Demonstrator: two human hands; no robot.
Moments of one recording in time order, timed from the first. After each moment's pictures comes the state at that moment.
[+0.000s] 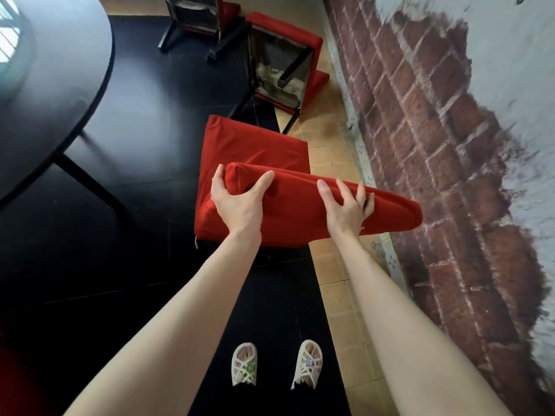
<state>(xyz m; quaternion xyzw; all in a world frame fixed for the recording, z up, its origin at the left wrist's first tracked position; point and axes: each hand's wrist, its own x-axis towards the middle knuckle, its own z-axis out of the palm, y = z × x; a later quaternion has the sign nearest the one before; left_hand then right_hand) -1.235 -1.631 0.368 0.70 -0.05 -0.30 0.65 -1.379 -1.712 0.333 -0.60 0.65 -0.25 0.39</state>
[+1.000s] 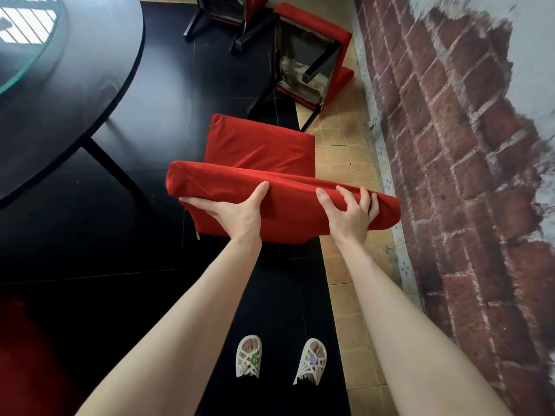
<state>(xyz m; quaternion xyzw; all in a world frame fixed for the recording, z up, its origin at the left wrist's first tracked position) -1.209 -1.614 0.330 0.72 0.05 -0.21 0.66 -1.356 -1.698 0.316 -0.66 0.63 -0.21 0.36</state>
